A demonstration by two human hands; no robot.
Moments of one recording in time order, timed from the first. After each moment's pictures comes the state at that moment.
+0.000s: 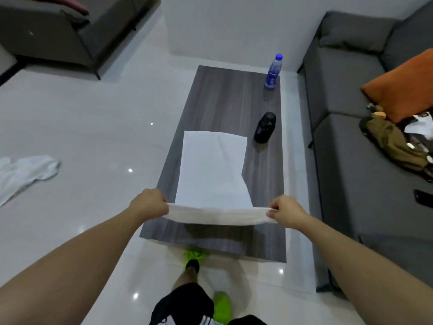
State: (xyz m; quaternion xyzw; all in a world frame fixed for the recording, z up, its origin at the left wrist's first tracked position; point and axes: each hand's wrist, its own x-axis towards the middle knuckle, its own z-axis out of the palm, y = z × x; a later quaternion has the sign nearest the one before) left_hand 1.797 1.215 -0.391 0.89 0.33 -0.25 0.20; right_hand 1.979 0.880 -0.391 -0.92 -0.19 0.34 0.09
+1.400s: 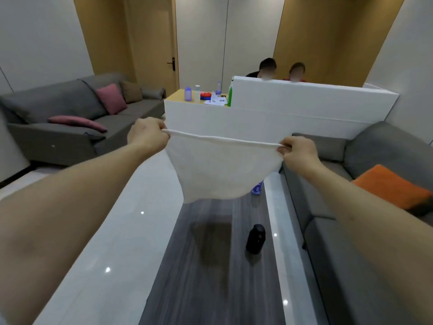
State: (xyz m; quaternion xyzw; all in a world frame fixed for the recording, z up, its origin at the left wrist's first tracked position) left_hand 2.051 1.352 -0.003 0.91 0.29 0.26 0.15; right_hand 2.235 1.020 -0.030 -0.92 -0.25 -0.14 0.28
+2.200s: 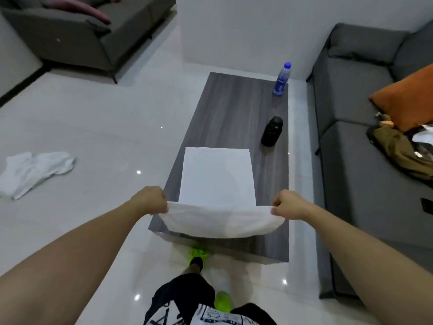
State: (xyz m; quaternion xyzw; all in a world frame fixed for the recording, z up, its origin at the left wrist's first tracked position) left_hand 1.765 1.214 -0.362 0.87 0.35 -0.28 0.19; right_hand 1.972 0.887 -0.355 -0.90 -0.24 0.36 0.06
